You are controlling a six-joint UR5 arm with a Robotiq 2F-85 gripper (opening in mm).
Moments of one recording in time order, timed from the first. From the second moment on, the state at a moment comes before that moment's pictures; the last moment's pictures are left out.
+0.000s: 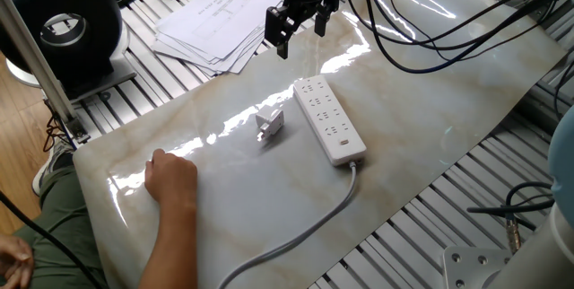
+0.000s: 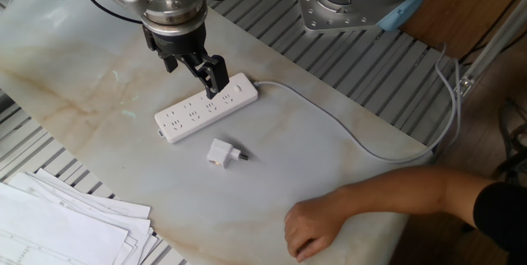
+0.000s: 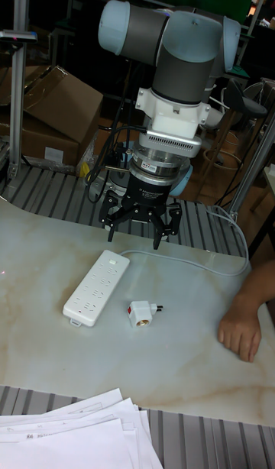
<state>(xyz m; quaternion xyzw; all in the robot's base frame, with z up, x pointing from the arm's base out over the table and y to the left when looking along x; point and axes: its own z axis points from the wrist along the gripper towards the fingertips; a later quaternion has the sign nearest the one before) 0.544 0.002 0.190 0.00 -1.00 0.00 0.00</state>
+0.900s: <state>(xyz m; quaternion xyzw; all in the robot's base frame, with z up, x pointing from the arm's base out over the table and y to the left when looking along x) 0.541 0.031 0.189 -0.04 -1.00 -0.05 0.01</state>
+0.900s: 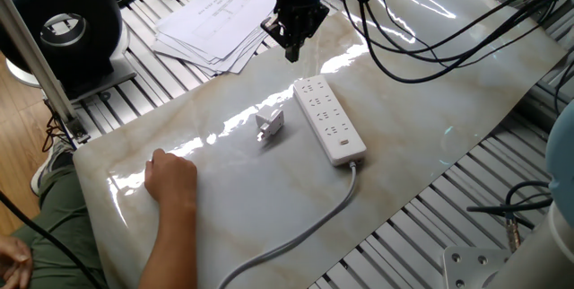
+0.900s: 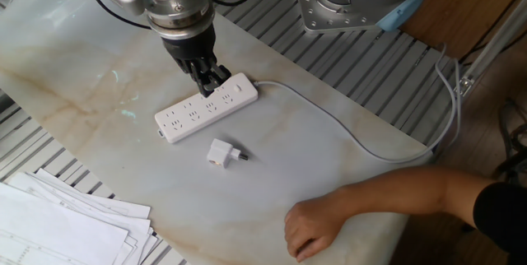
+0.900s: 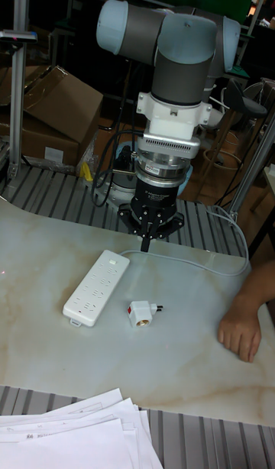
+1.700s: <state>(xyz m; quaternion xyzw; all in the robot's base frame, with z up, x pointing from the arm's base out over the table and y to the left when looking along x) 0.545 0.033 0.172 -0.04 -1.00 -0.06 -0.03</state>
